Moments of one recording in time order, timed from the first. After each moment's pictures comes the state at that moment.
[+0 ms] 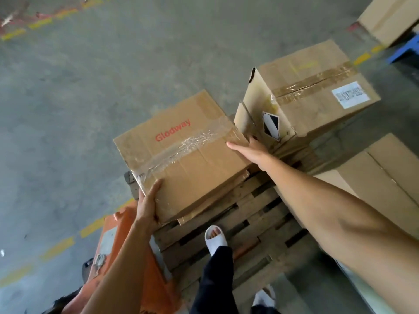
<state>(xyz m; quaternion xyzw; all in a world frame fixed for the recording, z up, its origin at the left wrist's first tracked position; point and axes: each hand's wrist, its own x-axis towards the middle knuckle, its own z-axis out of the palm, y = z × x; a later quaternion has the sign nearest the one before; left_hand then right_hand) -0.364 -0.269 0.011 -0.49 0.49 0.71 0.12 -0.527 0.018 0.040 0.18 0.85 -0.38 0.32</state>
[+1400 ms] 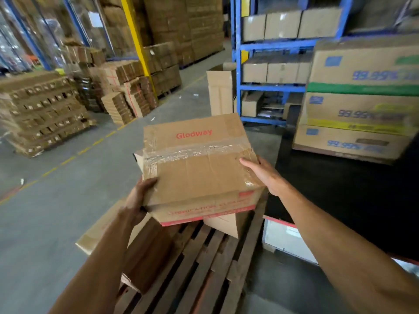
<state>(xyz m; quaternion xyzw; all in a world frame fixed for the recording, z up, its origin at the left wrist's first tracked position) -0.119 0.026 0.251 0.00 0.65 0.72 0.22 0.001 0.356 0.259 0.23 0.72 -0.65 -0.08</state>
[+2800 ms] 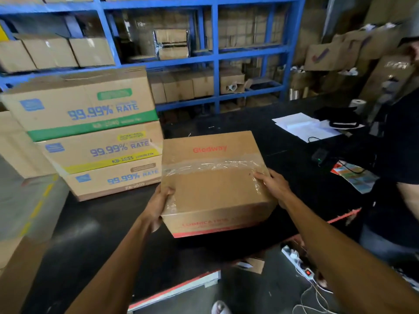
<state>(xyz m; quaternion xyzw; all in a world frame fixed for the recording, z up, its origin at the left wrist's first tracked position) 0.212 0.745 0.202 0.29 0.61 0.55 0.49 0.518 0.883 0.228 0.59 0.56 -0.49 -0.32</state>
